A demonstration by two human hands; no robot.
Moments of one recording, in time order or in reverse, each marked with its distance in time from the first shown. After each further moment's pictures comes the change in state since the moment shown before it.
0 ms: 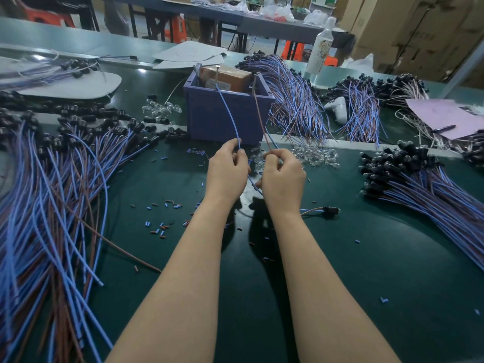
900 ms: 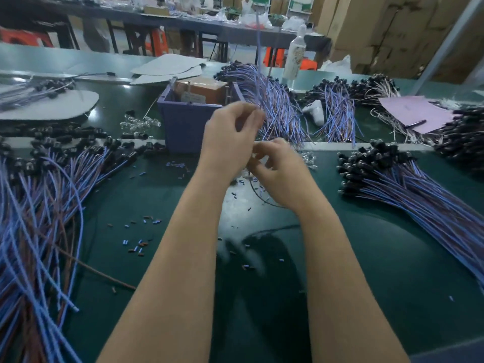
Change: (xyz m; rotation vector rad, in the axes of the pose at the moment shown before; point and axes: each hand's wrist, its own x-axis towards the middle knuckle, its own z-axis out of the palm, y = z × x) left_hand 0.002 0.092 -0.006 -0.051 -0.077 0.274; right_hand 0.017 -0.025 -0.066 -0.190 -0.375 -0.312
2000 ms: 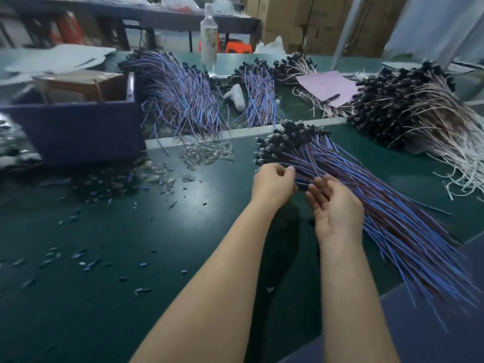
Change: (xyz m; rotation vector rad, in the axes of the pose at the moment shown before) left_hand -0.044 0.000 0.238 -0.125 -0.517 -0.429; right_hand -0.086 0.139 -0.108 1.086 0.999 0.738
